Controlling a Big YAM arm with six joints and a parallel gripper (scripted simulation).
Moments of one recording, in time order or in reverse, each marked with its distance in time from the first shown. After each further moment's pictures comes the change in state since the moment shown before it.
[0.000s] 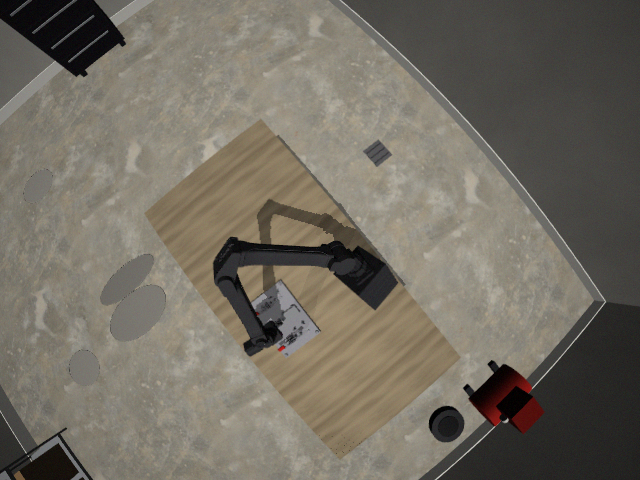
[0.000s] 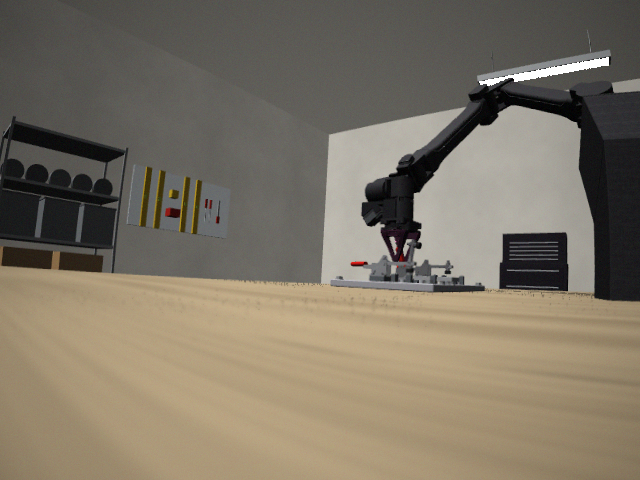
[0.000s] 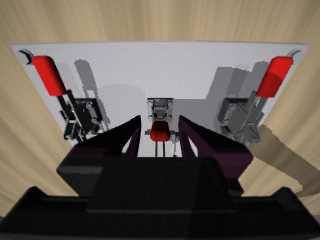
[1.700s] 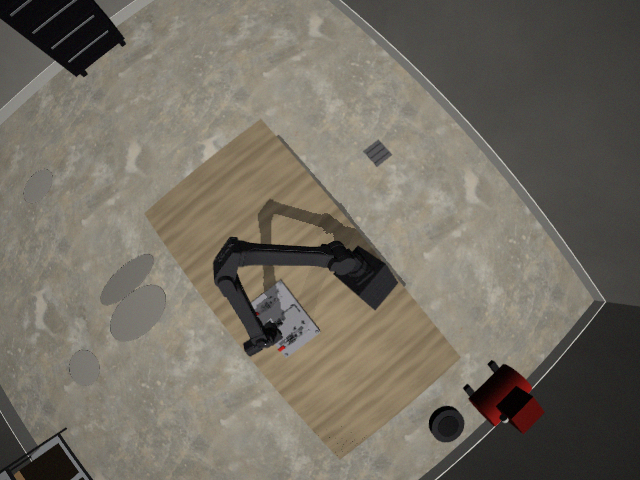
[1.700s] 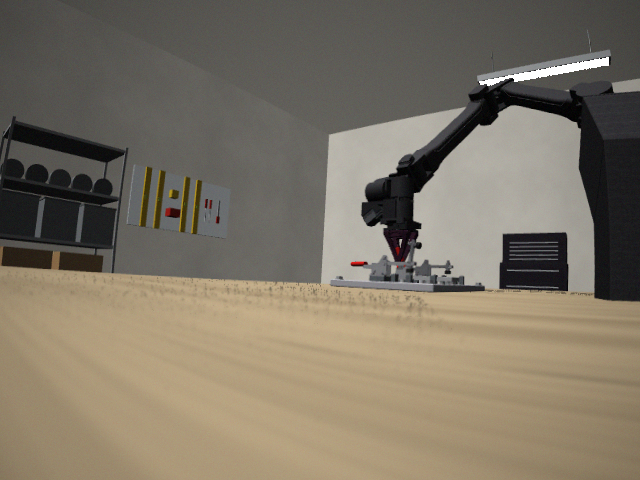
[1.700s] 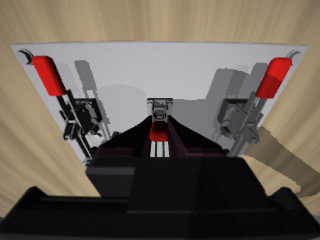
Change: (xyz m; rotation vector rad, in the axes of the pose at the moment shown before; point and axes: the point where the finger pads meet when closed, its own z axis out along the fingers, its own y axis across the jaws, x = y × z) arm 0.000 0.000 0.000 0.001 -0.001 -0.004
